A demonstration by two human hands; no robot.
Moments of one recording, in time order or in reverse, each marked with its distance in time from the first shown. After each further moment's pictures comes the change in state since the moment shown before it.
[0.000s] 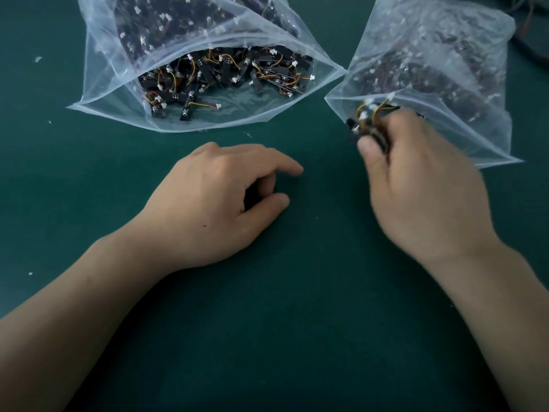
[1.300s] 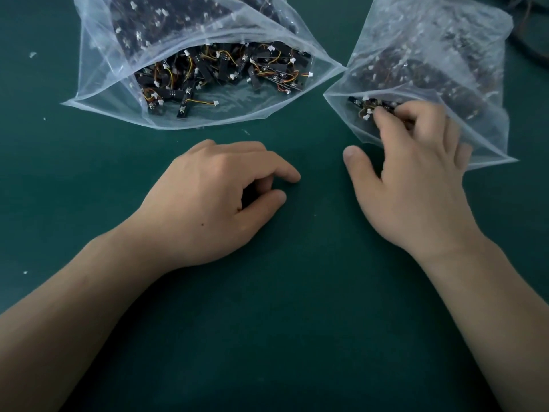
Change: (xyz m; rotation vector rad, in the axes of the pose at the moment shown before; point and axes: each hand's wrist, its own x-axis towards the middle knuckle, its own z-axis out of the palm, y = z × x) left_hand 0.000 0.001 0.002 0.005 0.007 0.010; right_hand 0.002 0.008 0.012 -0.064 -0.096 0.148
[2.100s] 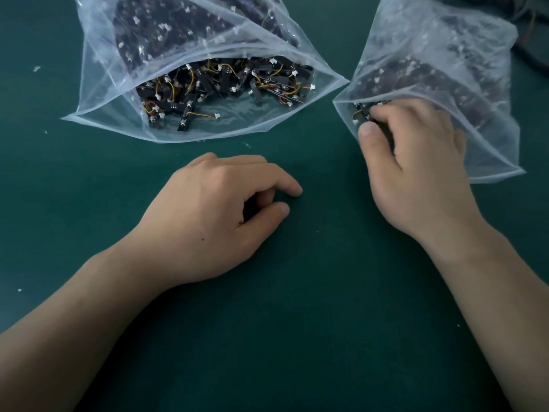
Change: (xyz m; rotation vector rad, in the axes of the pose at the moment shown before) left_hand 0.002 0.002 -0.001 -0.004 0.010 -0.045; right_hand 0.028 0.004 0.003 0.181 0.044 -0.057
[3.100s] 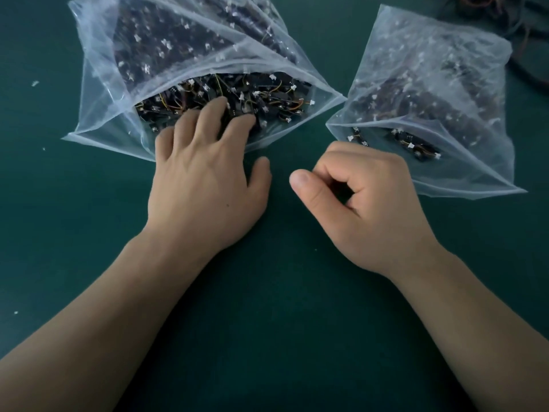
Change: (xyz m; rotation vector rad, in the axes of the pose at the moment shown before) left_hand 0.039 -0.009 0.008 0.365 0.143 -0.378; right_hand -0.008 -0.032 0.012 0.461 -0.042 -0.351
